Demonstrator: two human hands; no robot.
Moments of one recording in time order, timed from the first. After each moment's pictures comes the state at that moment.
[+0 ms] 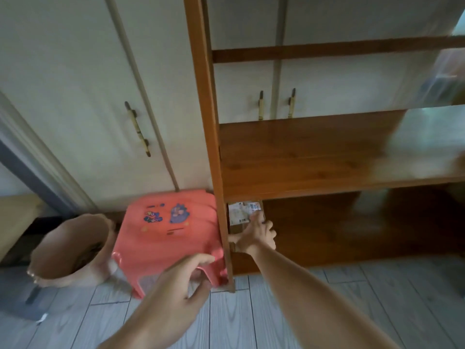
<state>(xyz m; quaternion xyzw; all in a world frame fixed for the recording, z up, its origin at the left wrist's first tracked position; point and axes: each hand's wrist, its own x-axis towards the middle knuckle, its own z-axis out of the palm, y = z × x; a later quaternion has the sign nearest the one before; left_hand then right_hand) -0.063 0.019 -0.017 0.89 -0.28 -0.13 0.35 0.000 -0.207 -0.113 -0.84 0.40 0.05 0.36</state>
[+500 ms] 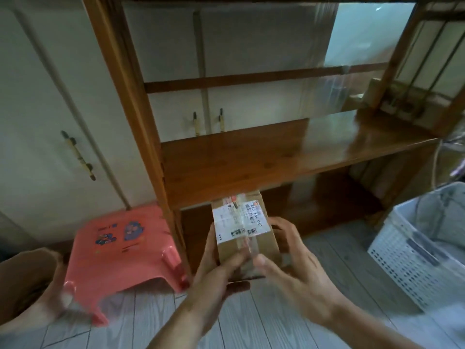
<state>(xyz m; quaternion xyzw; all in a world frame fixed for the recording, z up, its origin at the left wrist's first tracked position) -0.134 -0.098 -0.002 0.60 -0.19 -0.40 0.67 -0.267 -0.230 0.046 -0.81 0.21 -0.14 0.53</state>
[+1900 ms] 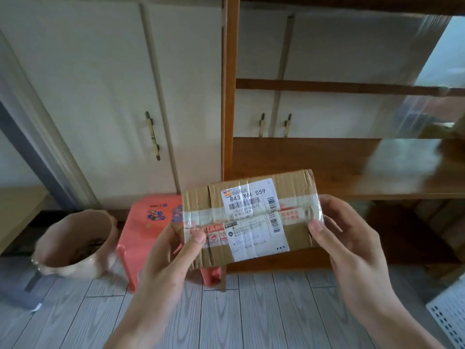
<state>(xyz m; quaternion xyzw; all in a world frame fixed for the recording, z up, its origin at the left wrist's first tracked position) -0.103 0.022 0.046 0.60 -0.17 -0.14 0.77 -0.210 -0.223 0.076 -0.69 0.03 -0.29 0.66</state>
